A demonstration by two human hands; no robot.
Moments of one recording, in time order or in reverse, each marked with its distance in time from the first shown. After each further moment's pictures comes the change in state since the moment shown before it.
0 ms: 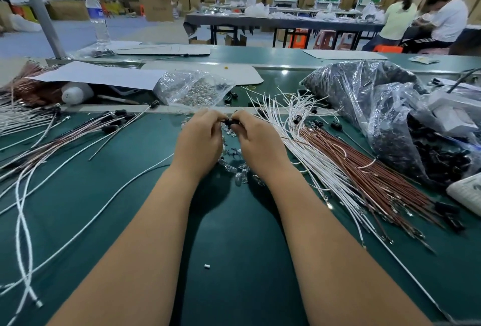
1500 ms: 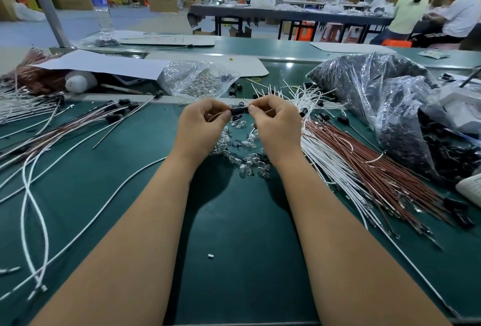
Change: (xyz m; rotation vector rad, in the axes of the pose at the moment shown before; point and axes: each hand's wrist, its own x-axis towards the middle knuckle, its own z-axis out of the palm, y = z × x) left_hand 0.003 -0.003 -0.004 -0.458 -0.029 -0.264; right_hand 0.003 0.001 -0.007 0.437 0.273 0.247
